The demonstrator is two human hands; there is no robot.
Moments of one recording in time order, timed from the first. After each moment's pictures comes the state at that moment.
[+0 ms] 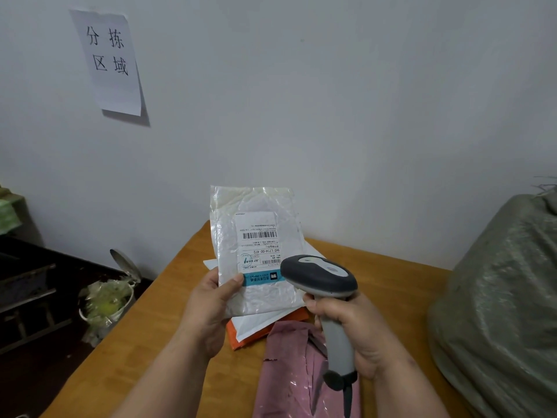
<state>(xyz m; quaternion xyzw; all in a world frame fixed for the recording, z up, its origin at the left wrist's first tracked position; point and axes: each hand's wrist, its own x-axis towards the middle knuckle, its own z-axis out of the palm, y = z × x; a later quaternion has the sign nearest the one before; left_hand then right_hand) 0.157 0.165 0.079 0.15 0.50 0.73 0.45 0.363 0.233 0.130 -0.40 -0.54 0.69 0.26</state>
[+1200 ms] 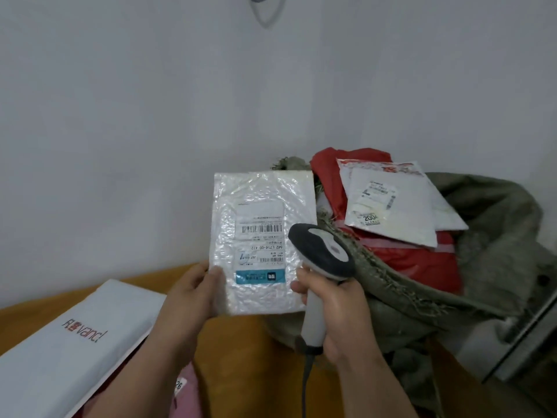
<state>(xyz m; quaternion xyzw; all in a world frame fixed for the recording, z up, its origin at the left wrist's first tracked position) 0.414 0.257 0.145 0.48 0.51 0.53 0.47 0.606 0.212 0.165 -0.53 -0.33 0.46 0.63</state>
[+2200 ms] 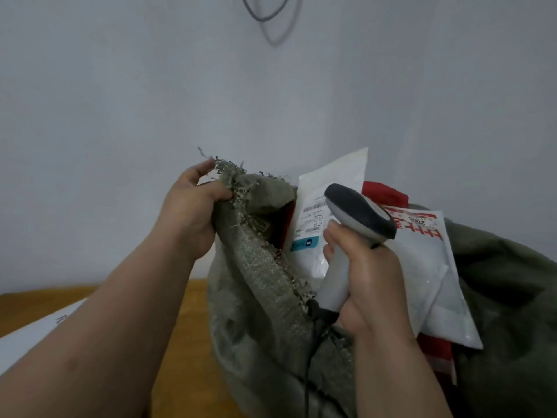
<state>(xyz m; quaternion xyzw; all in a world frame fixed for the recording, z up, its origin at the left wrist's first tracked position) 0.564 0.382 0.288 0.35 0.40 0.71 0.46 0.778 0.336 0.241 -0.41 -0.36 0.50 0.68</state>
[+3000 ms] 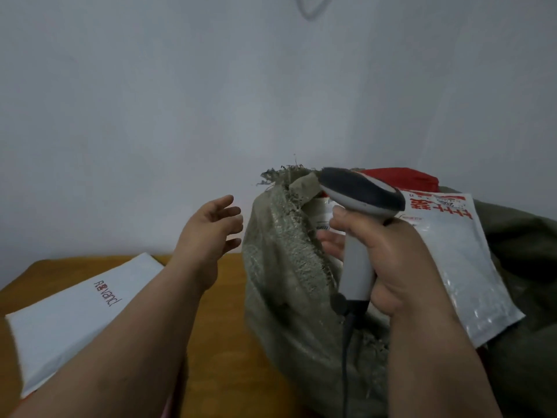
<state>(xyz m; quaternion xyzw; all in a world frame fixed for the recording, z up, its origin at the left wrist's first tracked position) 0.511 0.333 0.207 0.40 0.51 0.64 0.42 0.745 0.306 0.248 -0.38 -0.48 0.52 0.59</state>
